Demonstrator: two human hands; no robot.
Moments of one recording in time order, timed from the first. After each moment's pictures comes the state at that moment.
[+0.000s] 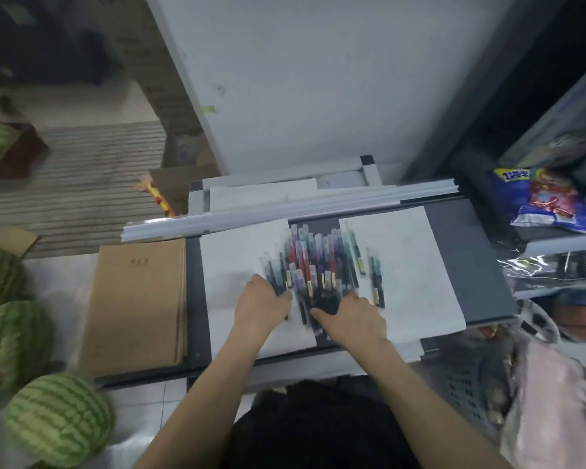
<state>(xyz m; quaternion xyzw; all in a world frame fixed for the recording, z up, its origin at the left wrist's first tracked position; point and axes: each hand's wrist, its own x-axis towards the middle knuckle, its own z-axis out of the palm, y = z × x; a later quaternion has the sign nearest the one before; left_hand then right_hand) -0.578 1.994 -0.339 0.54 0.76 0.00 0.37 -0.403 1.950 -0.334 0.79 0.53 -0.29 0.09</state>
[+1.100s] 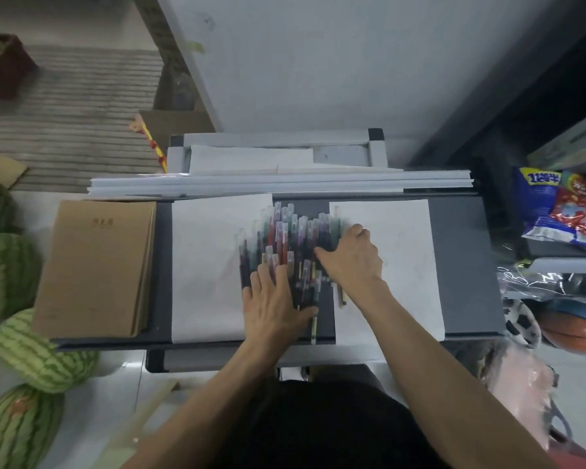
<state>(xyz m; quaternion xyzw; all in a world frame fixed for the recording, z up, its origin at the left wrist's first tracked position) -0.495 1.960 -0.365 0.65 0.73 -0.01 0.22 -0.348 2.052 -0.356 0.78 0.56 -0.27 0.03</state>
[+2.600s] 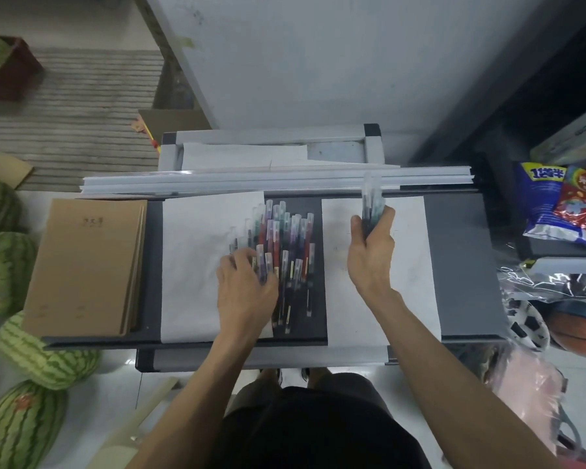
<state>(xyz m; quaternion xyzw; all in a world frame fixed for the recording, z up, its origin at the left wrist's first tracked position) -0.508 1.980 -0.349 0.50 0.80 0.15 0.30 -0.312 2.047 -0.355 0.73 0.45 -0.36 -0.38</state>
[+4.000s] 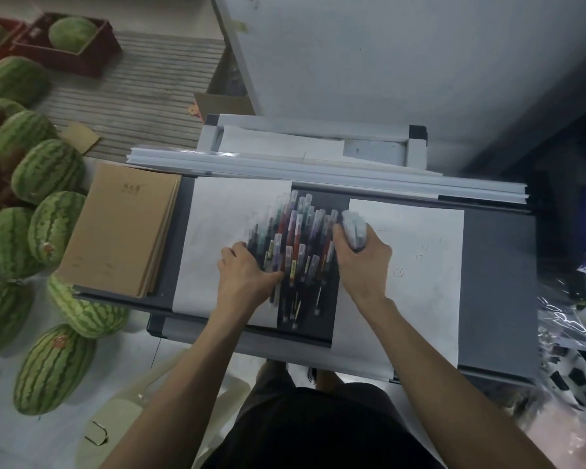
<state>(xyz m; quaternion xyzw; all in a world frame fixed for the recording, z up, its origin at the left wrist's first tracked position) -0.525 1.989 -0.362 0.41 0.85 0.05 0.31 -0.330 2.039 -0.386 0.66 0.52 -0.40 -0.36</state>
